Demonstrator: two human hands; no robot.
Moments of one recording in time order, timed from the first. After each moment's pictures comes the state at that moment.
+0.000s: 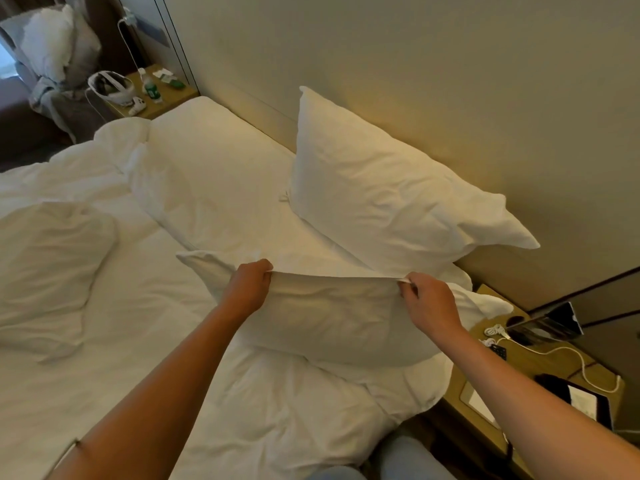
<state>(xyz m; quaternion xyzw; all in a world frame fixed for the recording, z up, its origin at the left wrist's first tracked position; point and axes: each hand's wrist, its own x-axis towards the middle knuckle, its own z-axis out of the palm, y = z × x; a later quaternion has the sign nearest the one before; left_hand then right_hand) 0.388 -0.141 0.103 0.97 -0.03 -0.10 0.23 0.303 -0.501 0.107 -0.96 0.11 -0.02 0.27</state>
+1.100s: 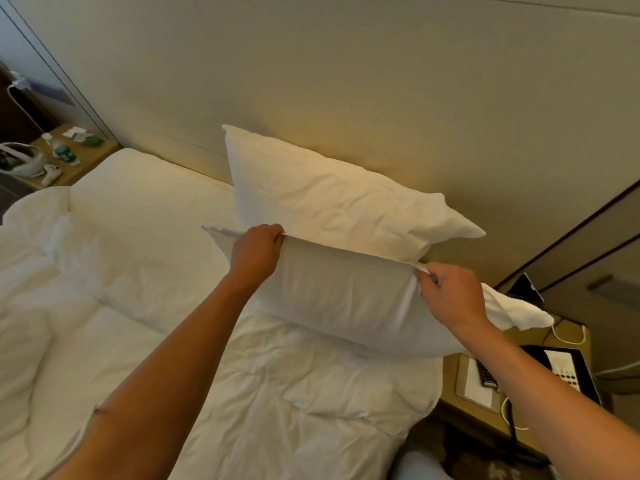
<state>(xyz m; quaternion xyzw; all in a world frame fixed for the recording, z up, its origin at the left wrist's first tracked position) 0.525 -0.276 0.174 0.96 -0.22 0.03 0.18 0.308 -0.574 0.166 -0.93 0.23 -0.11 0.27</state>
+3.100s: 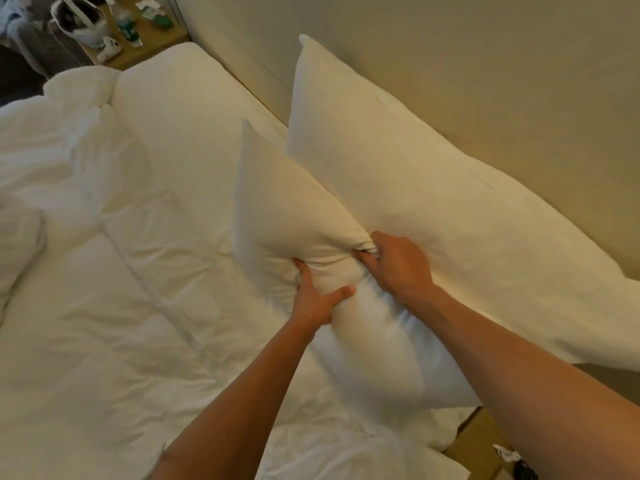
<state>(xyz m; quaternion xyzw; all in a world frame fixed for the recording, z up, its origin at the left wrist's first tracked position) 0.595 -0.360 -0.030 0.73 0.28 -0.25 0.56 0.651 -0.536 0.011 -0.97 -0.04 0.06 0.22</state>
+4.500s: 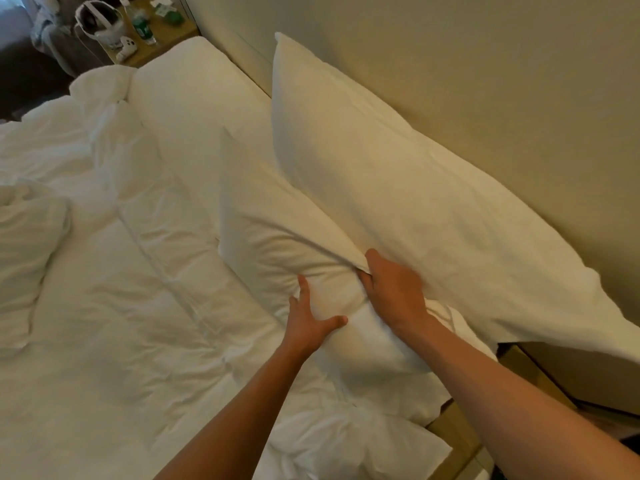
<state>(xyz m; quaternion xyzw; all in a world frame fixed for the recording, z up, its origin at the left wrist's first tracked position) 0.507 -0.394 -0.029 0.83 0.21 -0.27 0.44 0.568 -0.582 0.003 -0.97 -0.07 0.06 0.22</state>
